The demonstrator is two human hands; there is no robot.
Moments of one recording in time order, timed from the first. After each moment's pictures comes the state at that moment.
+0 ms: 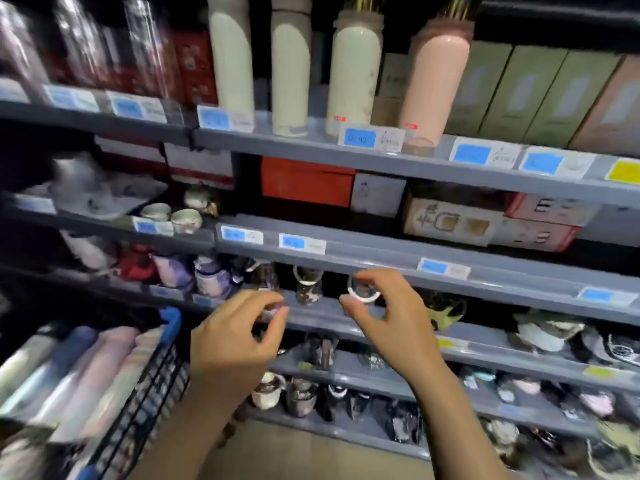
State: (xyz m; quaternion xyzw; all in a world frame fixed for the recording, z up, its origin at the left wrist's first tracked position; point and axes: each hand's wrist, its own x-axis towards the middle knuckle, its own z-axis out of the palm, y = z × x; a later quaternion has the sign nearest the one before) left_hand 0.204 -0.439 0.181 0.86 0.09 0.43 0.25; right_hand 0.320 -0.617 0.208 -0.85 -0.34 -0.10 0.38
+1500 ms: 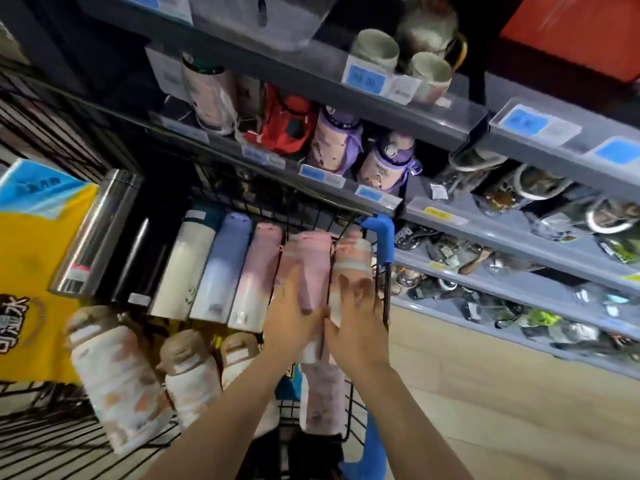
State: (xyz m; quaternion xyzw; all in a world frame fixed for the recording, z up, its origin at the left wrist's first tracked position) left_hand 0.089 -0.080 -0.082 0.79 0.34 0.00 0.51; right_hand 0.135 -0.184 -0.034 -0.95 -0.20 0.22 0.06
